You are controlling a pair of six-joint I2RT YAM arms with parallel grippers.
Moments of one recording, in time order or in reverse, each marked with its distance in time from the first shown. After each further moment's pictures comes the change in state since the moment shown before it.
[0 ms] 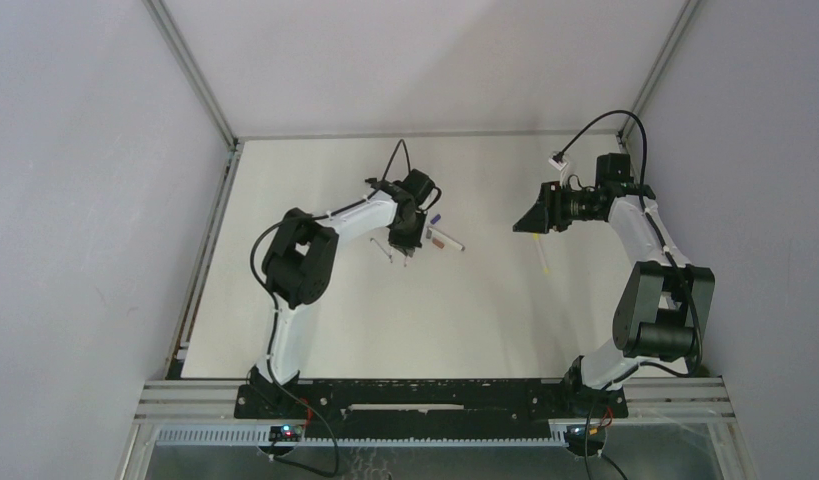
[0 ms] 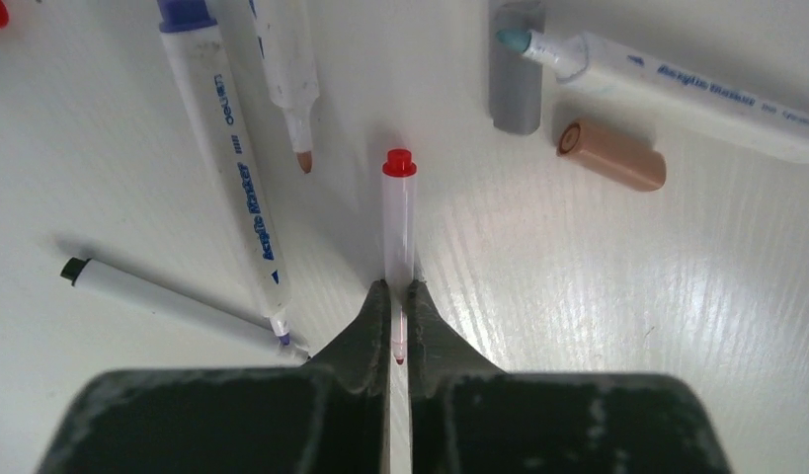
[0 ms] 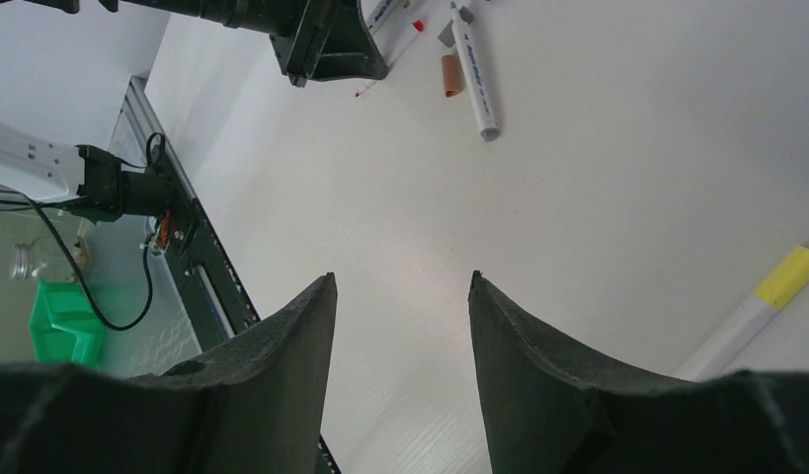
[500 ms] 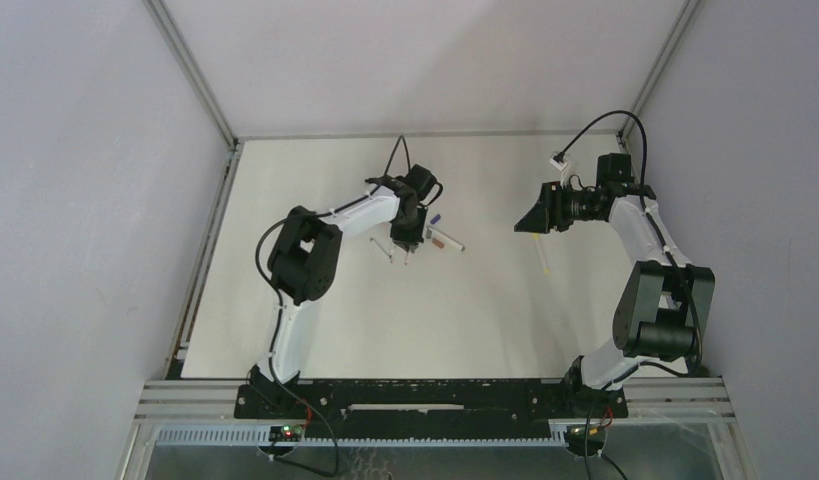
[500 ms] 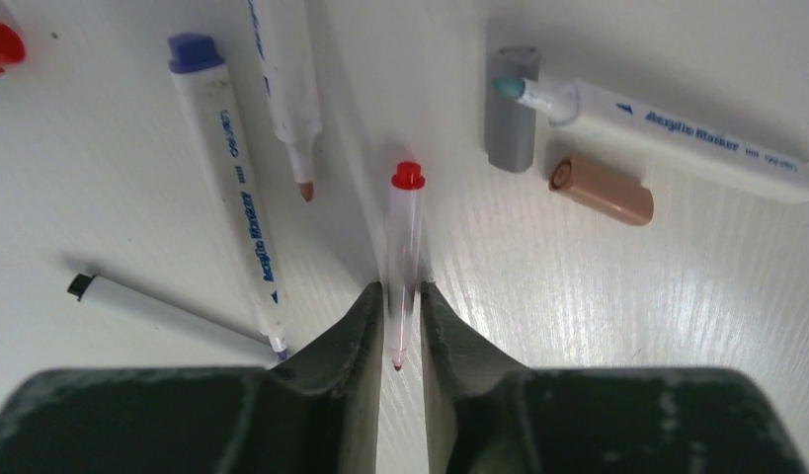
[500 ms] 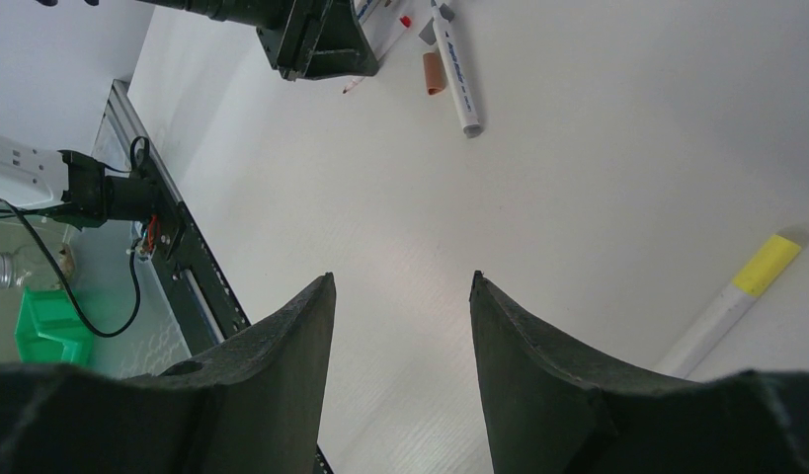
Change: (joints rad) left arm 0.006 0.035 0.060 -0.035 -0.011 -0.018; right arm -0.008 0.002 0.000 0.002 0.021 0.001
